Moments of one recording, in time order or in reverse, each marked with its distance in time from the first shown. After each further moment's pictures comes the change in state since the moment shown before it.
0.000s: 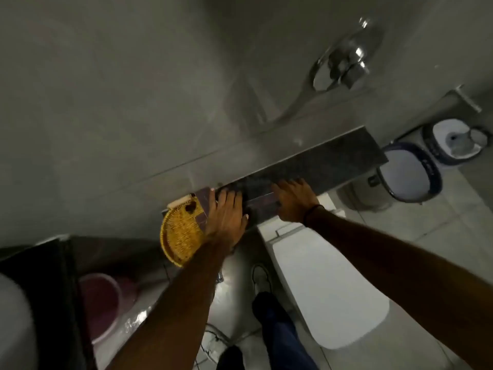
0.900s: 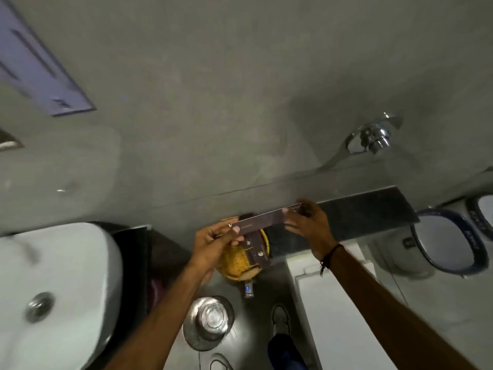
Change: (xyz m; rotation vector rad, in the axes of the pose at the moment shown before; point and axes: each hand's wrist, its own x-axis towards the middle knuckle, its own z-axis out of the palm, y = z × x) left_hand -0.169 -0.099 -0.101 -1.941 0.352 -0.395; right_hand -0.078 -0.095 -0.133 1.813 0.174 0.304
